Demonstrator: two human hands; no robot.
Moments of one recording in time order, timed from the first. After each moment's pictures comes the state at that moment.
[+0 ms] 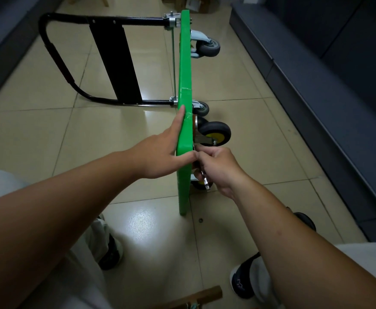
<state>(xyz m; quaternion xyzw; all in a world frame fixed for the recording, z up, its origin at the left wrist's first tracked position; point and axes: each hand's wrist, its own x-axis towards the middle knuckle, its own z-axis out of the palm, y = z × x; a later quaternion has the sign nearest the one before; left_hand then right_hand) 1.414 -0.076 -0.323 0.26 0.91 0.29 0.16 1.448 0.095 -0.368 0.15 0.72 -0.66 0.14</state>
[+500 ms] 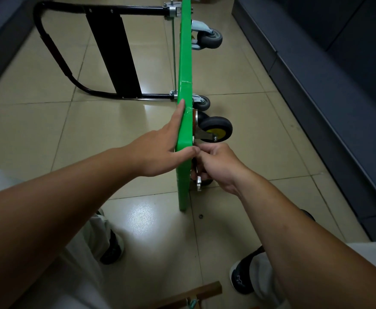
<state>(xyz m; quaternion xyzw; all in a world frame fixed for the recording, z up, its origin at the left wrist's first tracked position) 1.411 -0.077 -0.326 0.26 0.91 0.29 0.16 1.444 0.100 -0.368 0.10 0.72 -0.66 0.19</state>
